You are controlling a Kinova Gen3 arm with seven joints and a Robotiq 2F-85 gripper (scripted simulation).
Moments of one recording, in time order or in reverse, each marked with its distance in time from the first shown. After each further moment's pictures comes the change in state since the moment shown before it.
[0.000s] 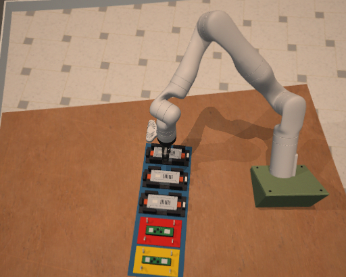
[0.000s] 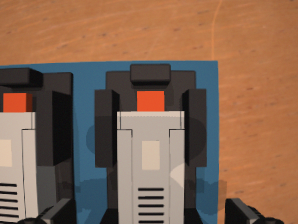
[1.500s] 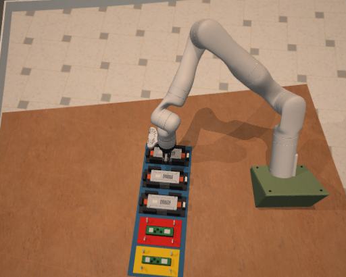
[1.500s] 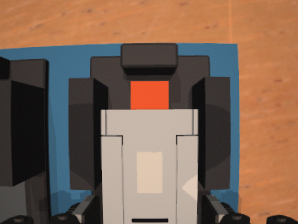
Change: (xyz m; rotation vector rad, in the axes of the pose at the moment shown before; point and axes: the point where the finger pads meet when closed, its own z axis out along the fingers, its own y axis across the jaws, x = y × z) arm 0.000 0.000 0.059 0.000 0.000 0.000
